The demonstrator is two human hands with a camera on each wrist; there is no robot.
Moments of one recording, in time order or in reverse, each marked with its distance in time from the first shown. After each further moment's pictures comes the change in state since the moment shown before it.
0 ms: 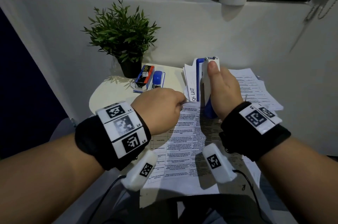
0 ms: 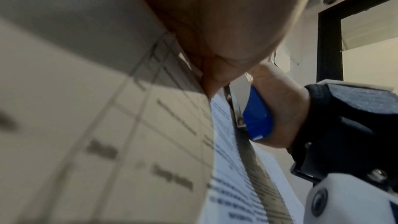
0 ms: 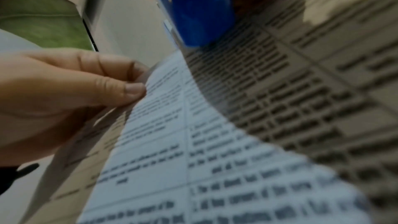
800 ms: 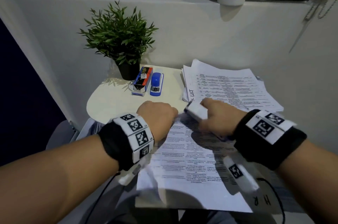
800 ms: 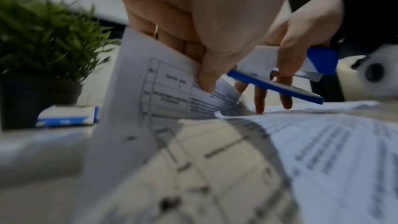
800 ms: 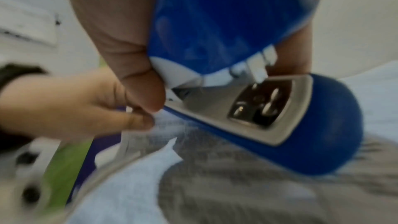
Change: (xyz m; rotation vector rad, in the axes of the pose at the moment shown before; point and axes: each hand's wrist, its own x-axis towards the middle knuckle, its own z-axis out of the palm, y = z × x) left_hand 0.016 -0.017 0.040 0.420 -0.250 0.037; right_hand -0.004 0.022 -0.012 -0.739 -0.690 0.040
